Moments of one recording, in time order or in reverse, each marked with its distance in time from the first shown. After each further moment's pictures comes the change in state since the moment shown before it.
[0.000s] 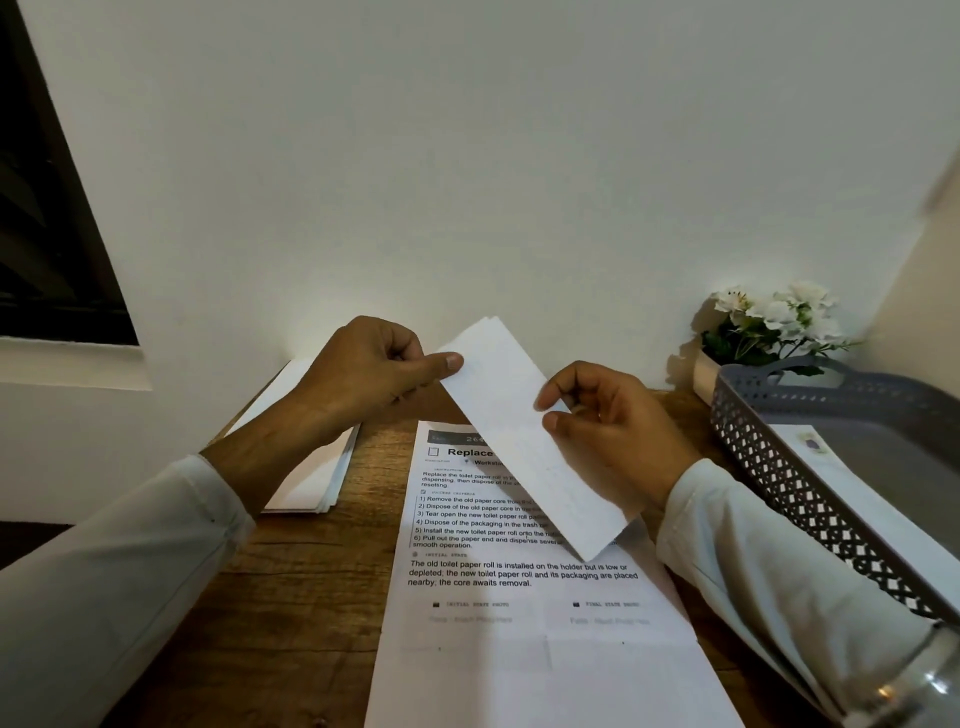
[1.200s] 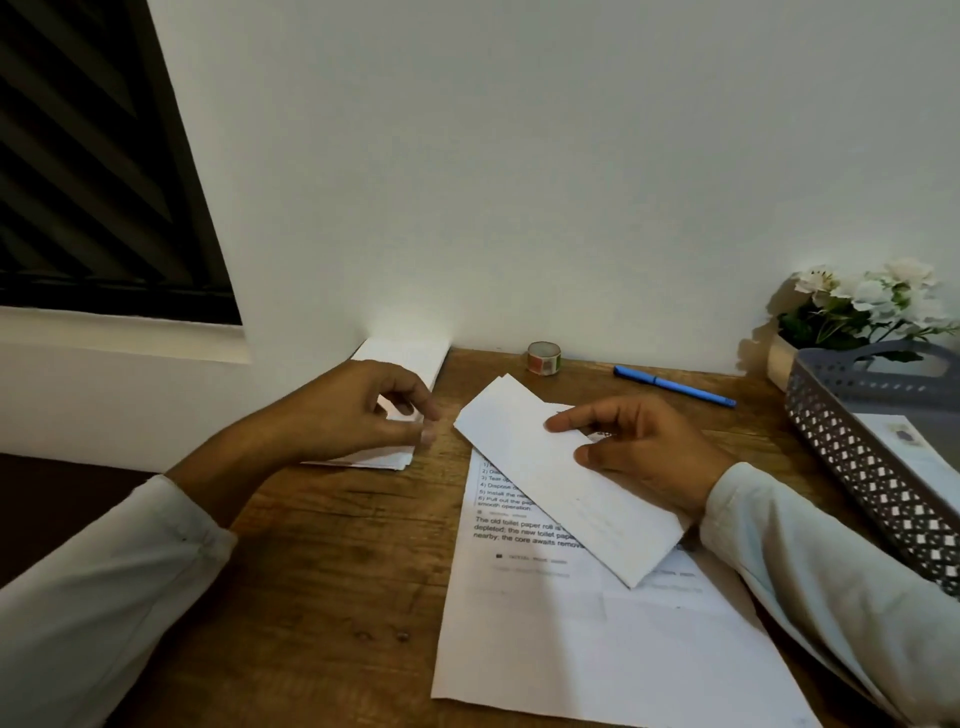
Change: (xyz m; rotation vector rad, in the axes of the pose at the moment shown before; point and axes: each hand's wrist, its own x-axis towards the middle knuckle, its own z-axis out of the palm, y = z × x) left_hand -0.062 -0.033 -0.056 0.382 -0.263 0.042; right_hand -0.012 0.011 0.016 0.001 -0.239 0.202
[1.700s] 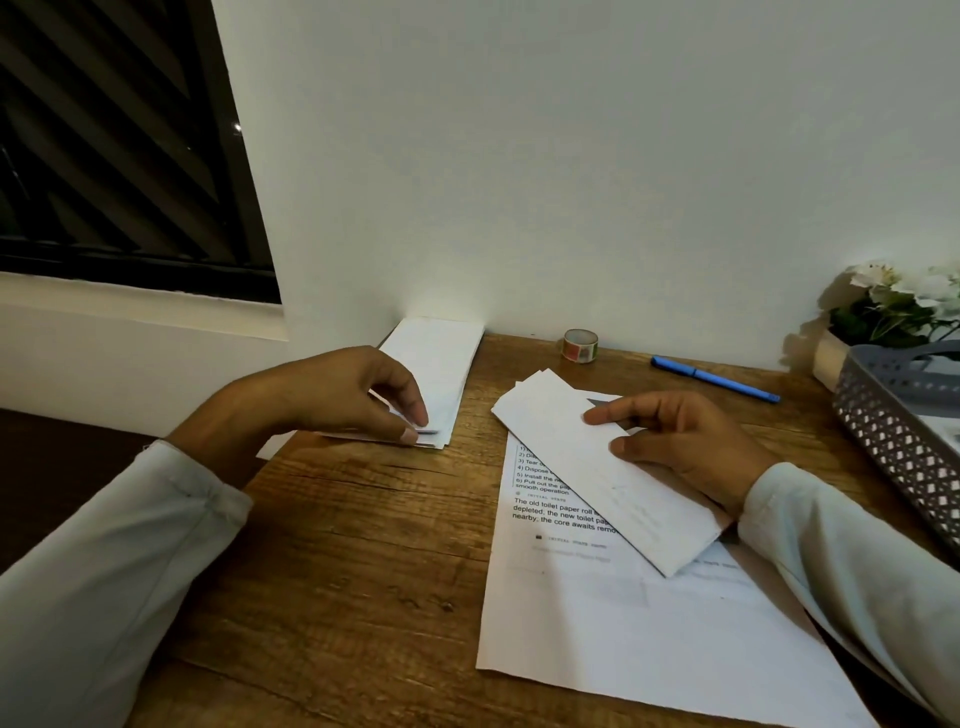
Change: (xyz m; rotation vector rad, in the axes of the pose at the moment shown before) left_hand -0.027 -0.019 -0.030 0.008 -0.197 -0.156; right_hand 0.001 0.011 0.007 -0.035 0.036 0.052
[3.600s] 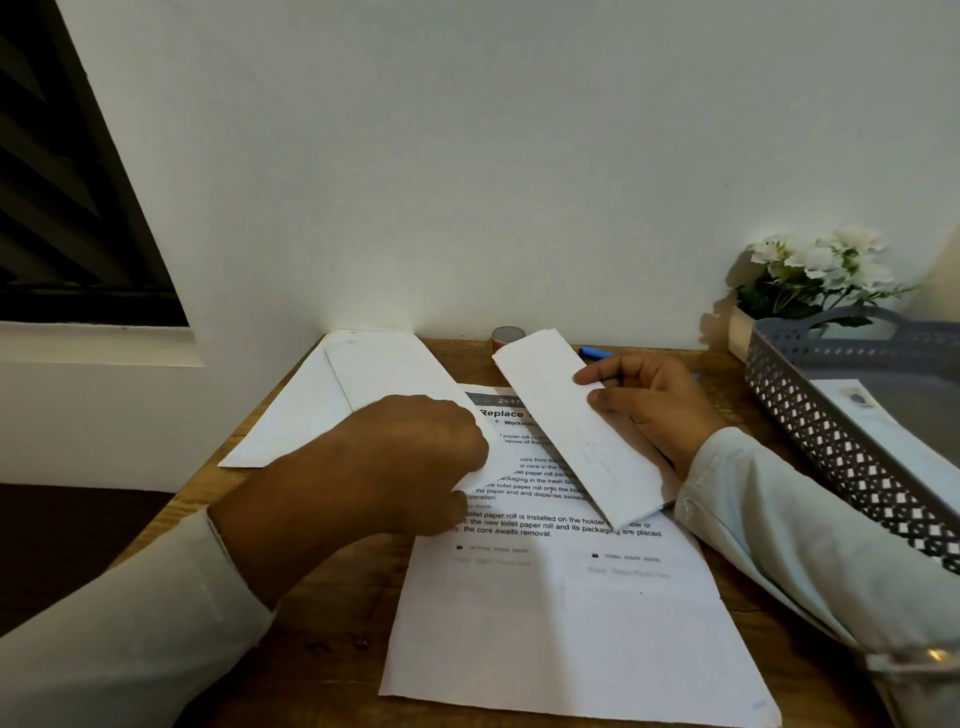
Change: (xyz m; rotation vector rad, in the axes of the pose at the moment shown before) left_hand 0.020 0.110 0.076 0.846 -0.046 0.329; right_hand 0.007 0.007 -0.031 0.130 0.354 -0.080
